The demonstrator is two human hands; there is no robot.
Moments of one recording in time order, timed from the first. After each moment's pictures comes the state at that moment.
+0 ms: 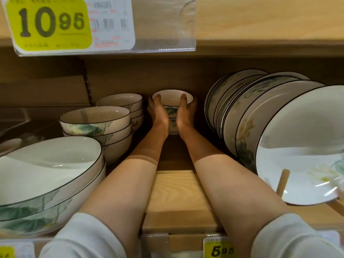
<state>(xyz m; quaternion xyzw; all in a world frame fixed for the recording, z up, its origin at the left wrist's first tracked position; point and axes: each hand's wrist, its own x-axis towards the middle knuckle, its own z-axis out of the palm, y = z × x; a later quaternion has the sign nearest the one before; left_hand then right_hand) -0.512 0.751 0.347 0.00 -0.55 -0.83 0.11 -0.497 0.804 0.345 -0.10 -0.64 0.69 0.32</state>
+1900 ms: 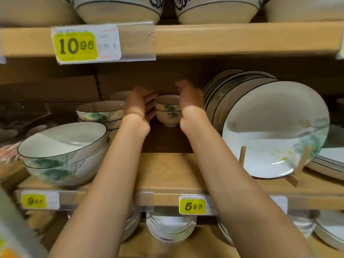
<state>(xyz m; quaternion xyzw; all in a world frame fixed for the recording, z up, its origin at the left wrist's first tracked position) -0.336 0.704 0.414 0.01 -0.54 -0.84 0.03 -0.306 0.796 0.424 -0.08 -0.56 0.80 0.19</state>
